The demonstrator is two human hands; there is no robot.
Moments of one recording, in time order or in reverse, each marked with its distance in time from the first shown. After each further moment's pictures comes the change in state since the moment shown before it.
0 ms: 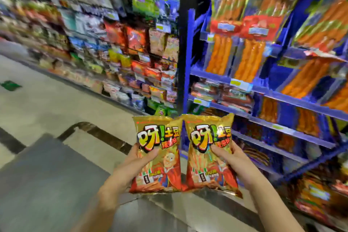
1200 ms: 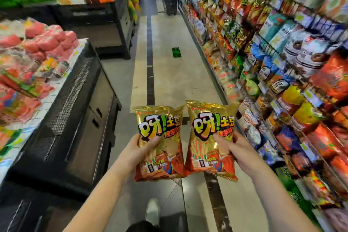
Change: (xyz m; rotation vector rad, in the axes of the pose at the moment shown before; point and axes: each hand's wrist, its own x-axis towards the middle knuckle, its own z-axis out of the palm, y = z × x) left_hand 0.047 0.133 -0.462 -0.311 0.907 0.144; right_hand 0.404 -0.078 0.595 -0.363 -0.926 0.090
